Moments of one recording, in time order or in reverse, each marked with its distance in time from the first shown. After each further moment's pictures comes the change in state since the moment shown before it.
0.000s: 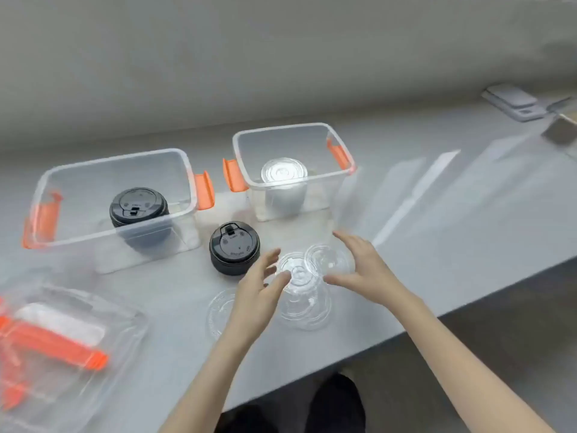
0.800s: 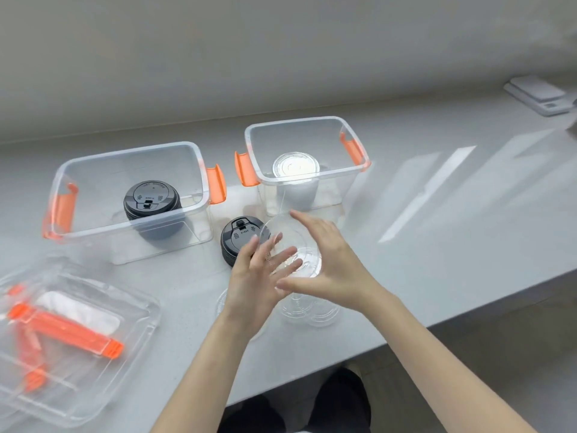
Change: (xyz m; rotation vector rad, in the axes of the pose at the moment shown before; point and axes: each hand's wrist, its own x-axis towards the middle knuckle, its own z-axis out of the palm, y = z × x) left_hand 0.008 0.006 -0.022 -0.872 -0.201 -0.368; right_hand -0.014 -0.091 0.016 0.098 0.002 -0.373
